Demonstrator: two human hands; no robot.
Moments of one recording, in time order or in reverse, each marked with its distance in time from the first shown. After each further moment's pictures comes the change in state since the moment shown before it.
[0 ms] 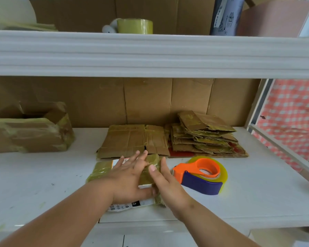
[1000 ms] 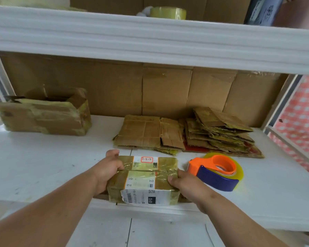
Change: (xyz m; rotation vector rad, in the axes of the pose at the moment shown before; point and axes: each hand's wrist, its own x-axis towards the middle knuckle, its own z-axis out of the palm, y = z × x) left_hand -0.035 -0.068 0.014 -1.363 0.220 -0.656; right_hand 0.019 0.023 -0.007 -0.393 -0.017 0.309
